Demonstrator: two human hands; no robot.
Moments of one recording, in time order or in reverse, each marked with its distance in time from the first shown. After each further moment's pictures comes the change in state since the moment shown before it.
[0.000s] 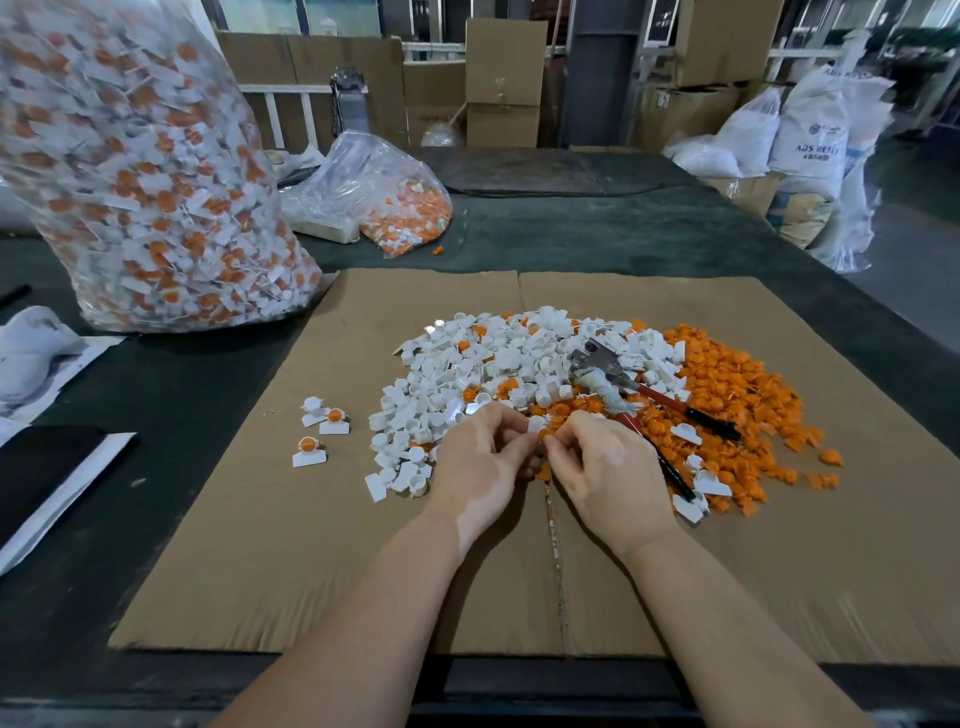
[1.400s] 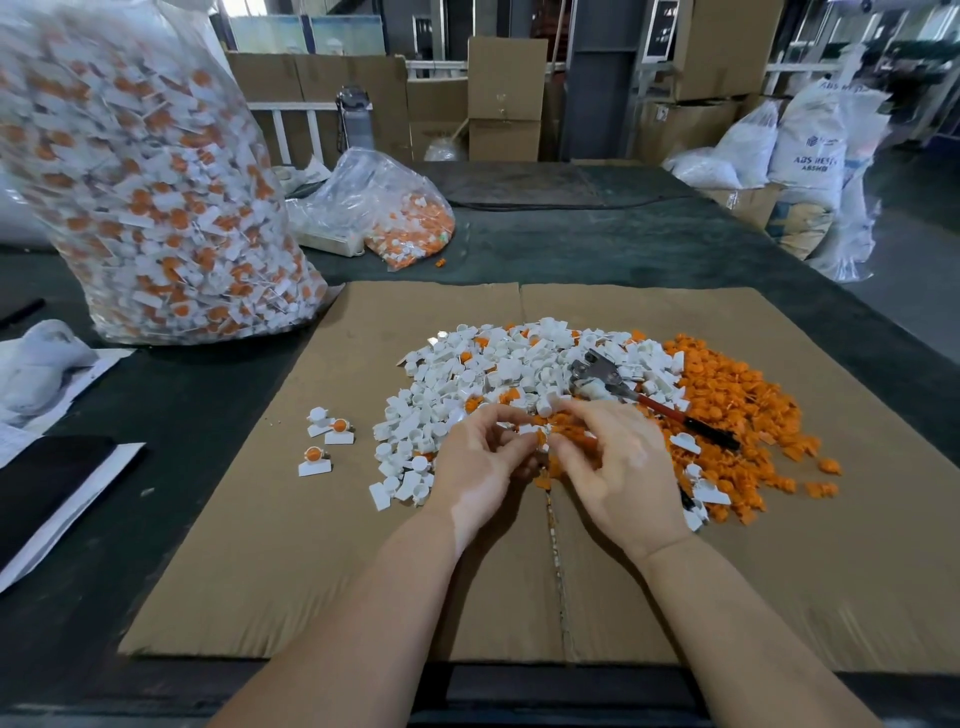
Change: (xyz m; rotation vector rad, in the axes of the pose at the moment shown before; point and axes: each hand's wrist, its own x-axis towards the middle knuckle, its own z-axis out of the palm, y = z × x) left_hand 0.001 0.007 -0.004 -0.168 -0.030 -0.014; right_hand 0.004 0.002 -0.008 0.027 0.087 0.017
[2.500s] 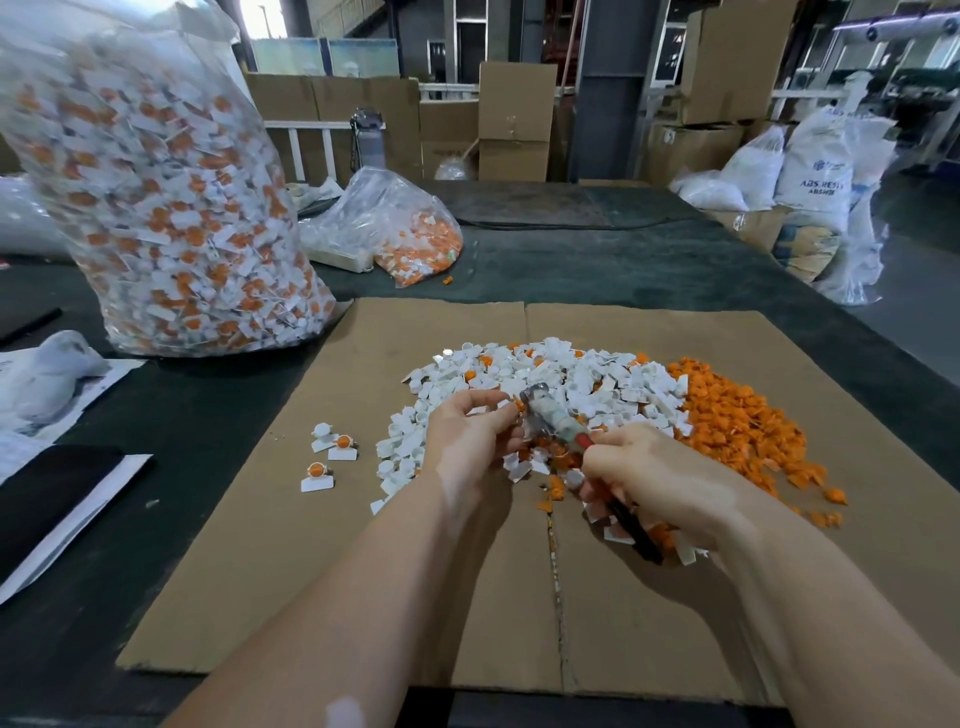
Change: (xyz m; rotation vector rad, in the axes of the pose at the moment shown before) left_hand 0.016 0.040 0.005 -0.380 0.252 -0.223; right_hand 0.042 -0.020 -0.057 0.540 -0.794 0.755
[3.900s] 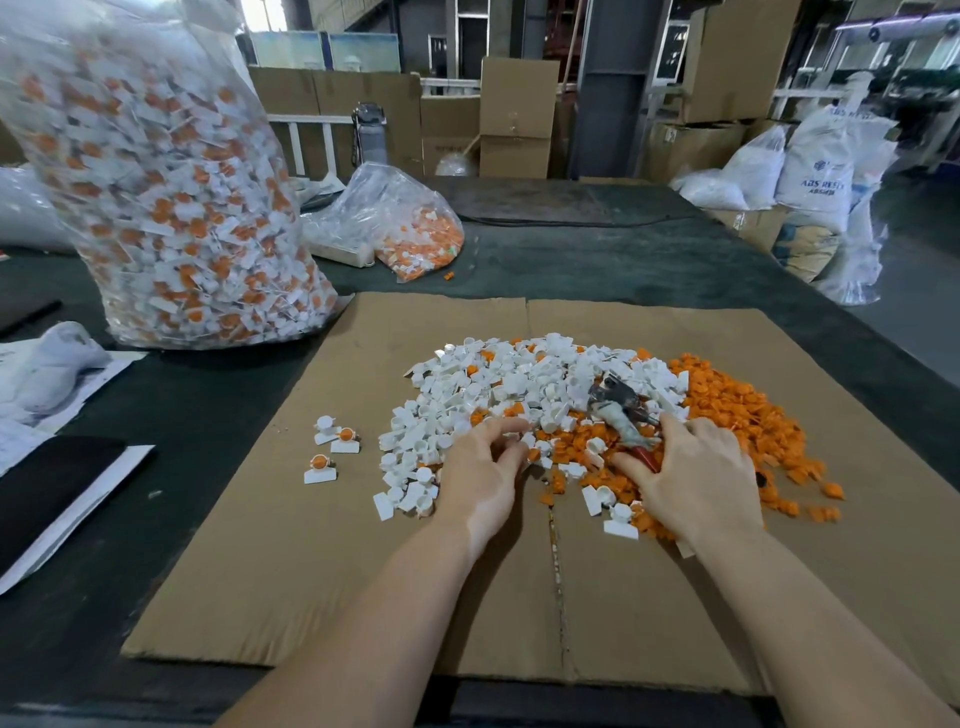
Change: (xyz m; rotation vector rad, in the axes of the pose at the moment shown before) left_hand -0.004 -0.035 -0.017 0.665 -0.083 0.263; right_hand 0.029 0.061 -0.008 -0.990 0.777 0.016
